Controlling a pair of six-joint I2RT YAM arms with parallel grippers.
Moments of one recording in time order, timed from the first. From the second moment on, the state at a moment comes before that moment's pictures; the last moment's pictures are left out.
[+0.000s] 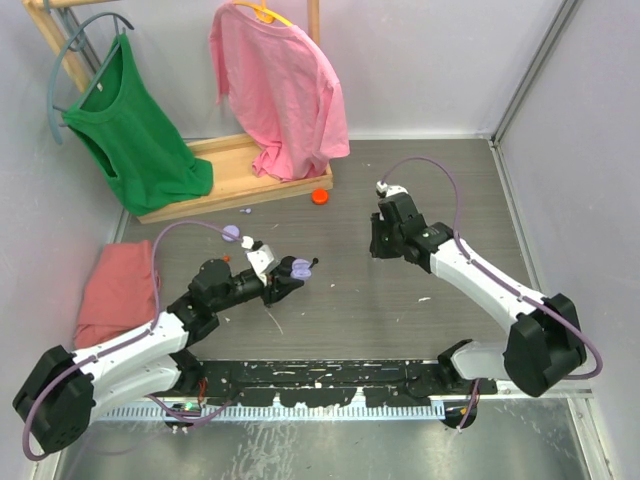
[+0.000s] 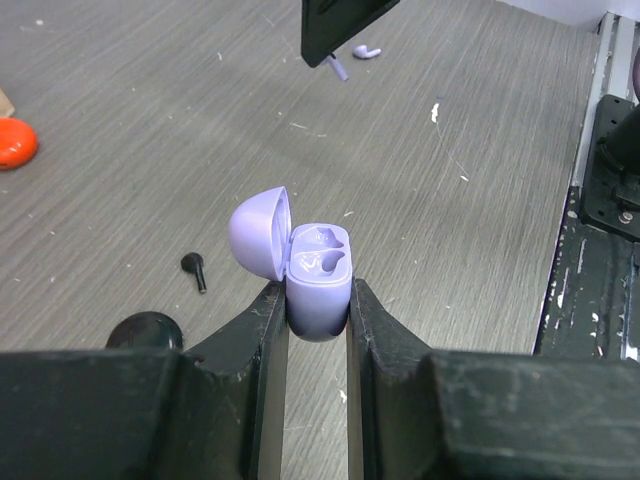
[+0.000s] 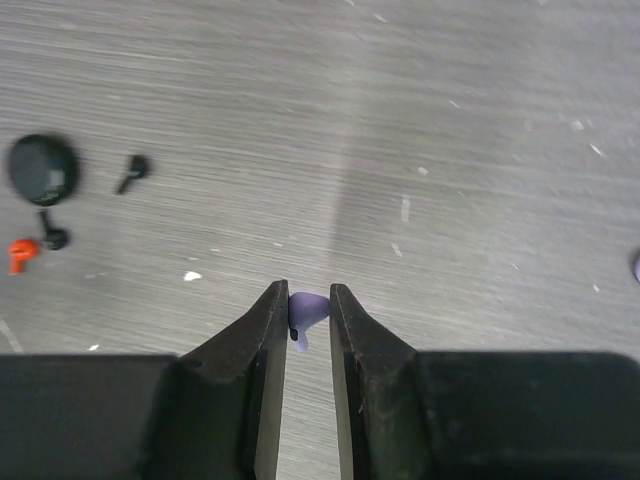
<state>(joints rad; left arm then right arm) -0.72 0.91 0.31 0.47 0.39 -0.03 0.50 1.30 0.93 -0.51 0.10 0.38</state>
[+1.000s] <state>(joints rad) -0.72 0.92 0.25 0.77 0.47 0.07 0.83 0.93 0.66 0.19 -0.14 0.34</state>
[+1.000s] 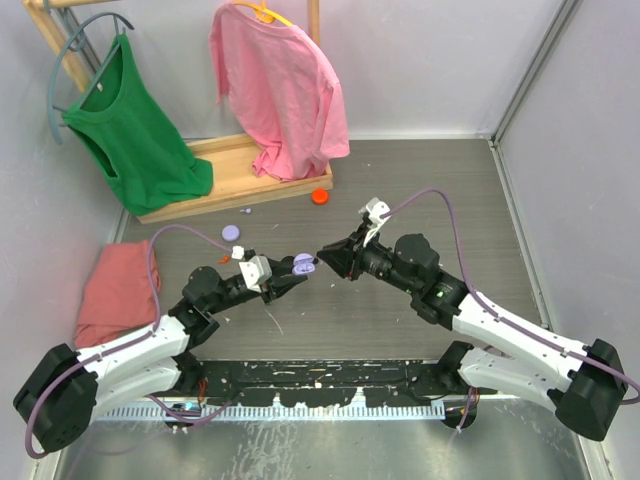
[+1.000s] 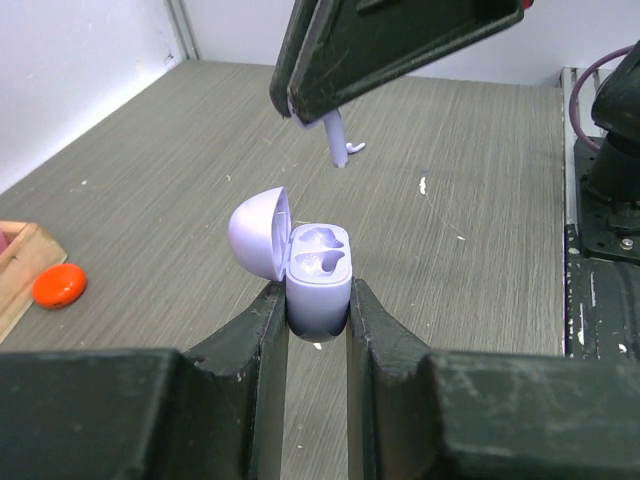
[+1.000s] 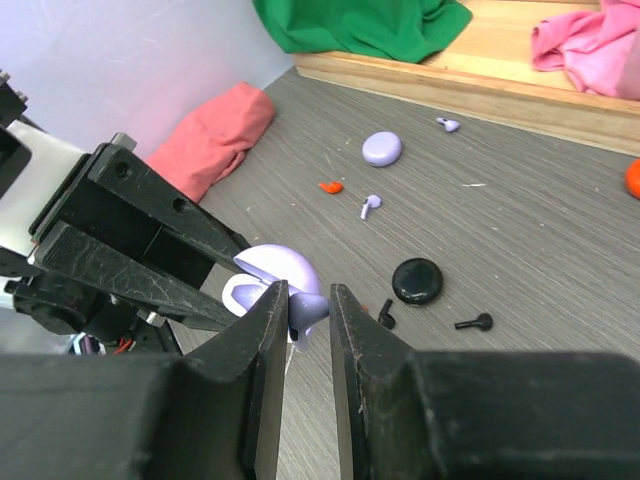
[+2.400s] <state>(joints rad) -0.72 0.88 0.24 0.80 0.48 0.04 0.95 1.02 0.54 0.57 -0.09 0.38</state>
